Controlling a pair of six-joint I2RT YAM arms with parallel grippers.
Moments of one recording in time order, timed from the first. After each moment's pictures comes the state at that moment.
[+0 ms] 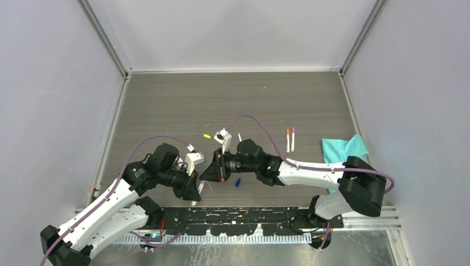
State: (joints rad) left arm -0.65 0.72 0.64 -0.84 0.62 -0.09; right arm 1.11 1.39 0.72 0.41 -0.38 0.77
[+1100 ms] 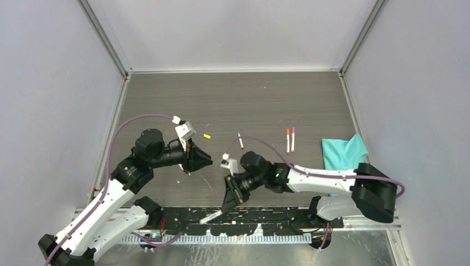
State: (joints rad) left arm -0.57 0.72 0.71 -0.32 0.65 -0.18; right arm 1.17 1.30 0.61 0.06 -0.68 0.81
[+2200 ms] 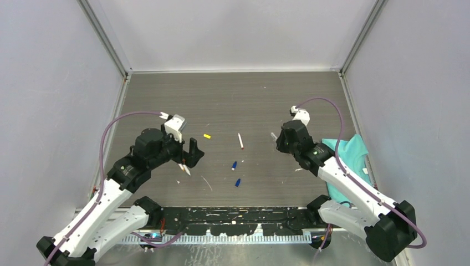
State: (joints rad) left arm -0.57 0.72 0.77 -0.52 0.15 -0.16; right arm 0.56 0.98 0.75 -0.46 0.24 0.57
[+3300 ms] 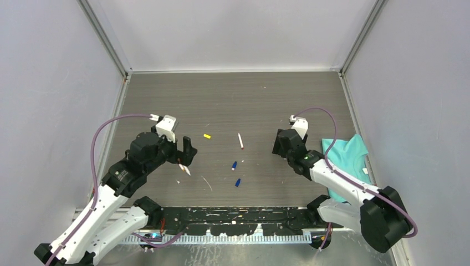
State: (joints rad) left arm -0.57 0.65 0.77 -0.57 -0.03 -0.16; right arm 0.55 1.09 0.52 -0.19 0.50 0.57
